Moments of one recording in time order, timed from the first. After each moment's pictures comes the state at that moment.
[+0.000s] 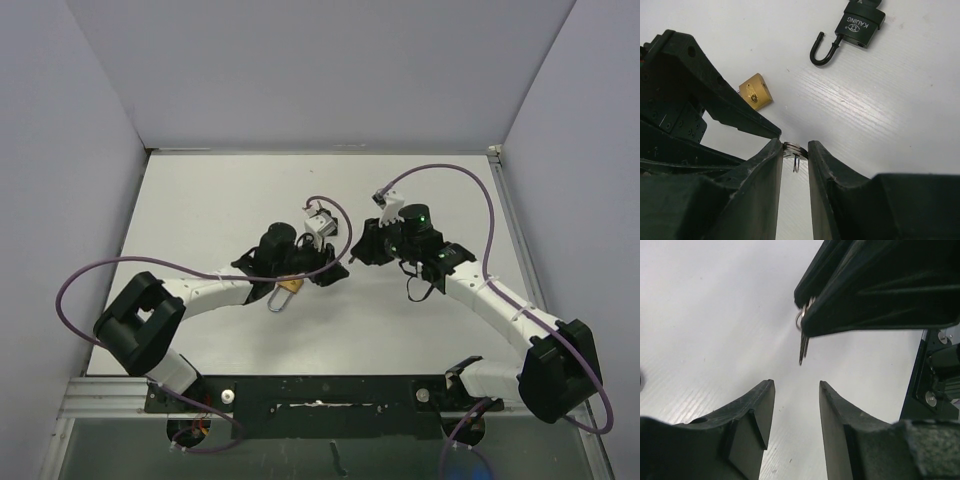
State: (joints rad) left arm -0.74 1.56 0.80 0.41 0.44 -0.30; right arm 0.50 1.24 0.86 -0.20 -0.29 0.25
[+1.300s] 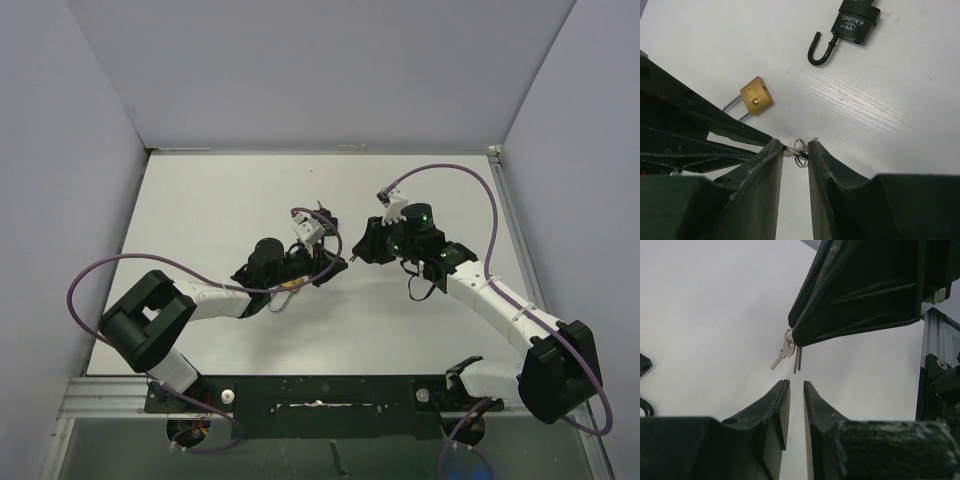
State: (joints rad) left arm -0.75 1.58 0.62 0.85 0.38 -0.33; right arm 0.48 1.23 0.86 -0.20 -0.28 0.30
